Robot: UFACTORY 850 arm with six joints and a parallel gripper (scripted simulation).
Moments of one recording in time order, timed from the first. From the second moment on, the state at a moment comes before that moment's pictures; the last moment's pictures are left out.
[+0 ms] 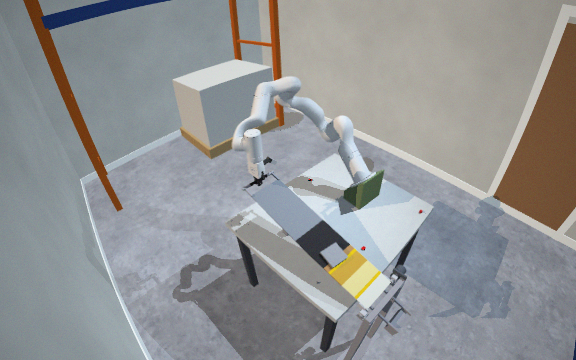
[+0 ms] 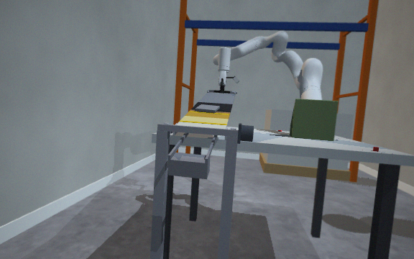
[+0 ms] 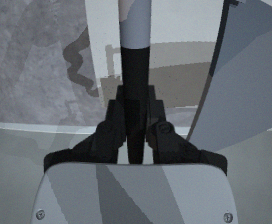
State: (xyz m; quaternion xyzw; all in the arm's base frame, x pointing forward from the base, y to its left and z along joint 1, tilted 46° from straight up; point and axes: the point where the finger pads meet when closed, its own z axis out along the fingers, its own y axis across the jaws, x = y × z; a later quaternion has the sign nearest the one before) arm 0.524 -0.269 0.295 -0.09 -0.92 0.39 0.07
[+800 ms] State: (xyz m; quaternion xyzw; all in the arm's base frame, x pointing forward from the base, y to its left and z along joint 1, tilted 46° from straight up) arm 0.519 -0.290 0.282 -0.09 -0.91 0.39 0.07
